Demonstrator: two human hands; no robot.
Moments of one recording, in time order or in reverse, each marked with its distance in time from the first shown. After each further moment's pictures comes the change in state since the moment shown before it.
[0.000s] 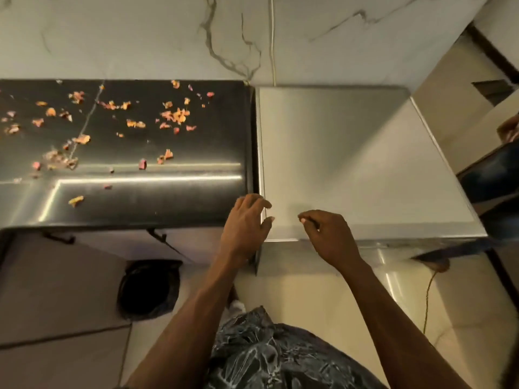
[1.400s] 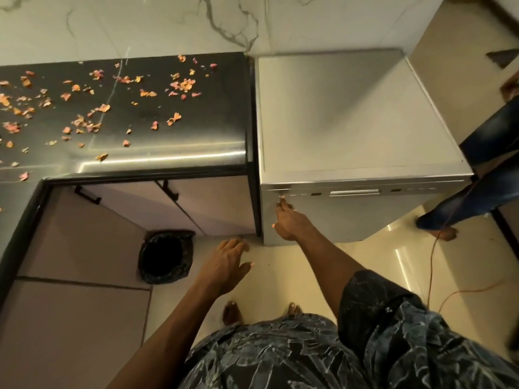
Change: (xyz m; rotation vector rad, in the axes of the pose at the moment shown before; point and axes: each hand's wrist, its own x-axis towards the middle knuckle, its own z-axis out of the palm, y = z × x) left_hand -0.238 -0.008 0.024 0.152 -0.401 -0.116; right_hand -0.086 0.025 0.120 -0.469 -0.698 0.113
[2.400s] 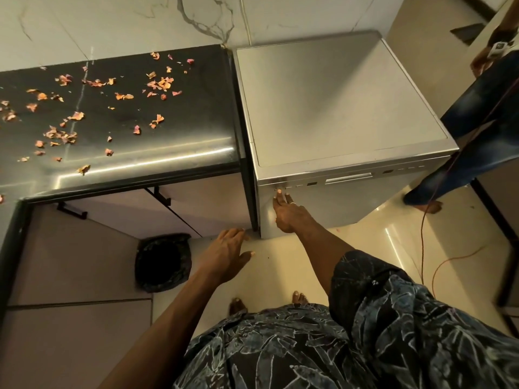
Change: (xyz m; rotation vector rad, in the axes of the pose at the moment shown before) left_hand 0.029 -0.027 -0.013 0.062 -0.062 0.099; right_hand 0.014 0.000 0.009 -0.033 0.013 0.080
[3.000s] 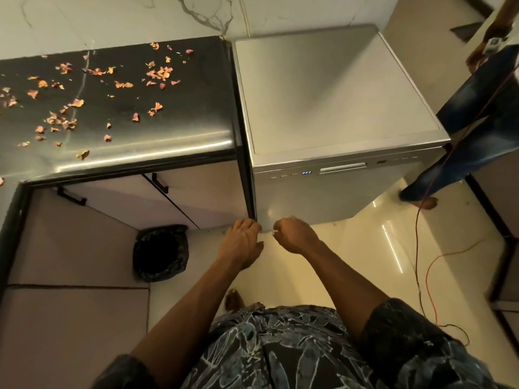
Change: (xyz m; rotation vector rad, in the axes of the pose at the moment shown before) left_hand 0.002 0.050 0.027 0.081 0.034 -0.001; right_hand -0.088 0.002 0.045 0.238 0.193 -0.035
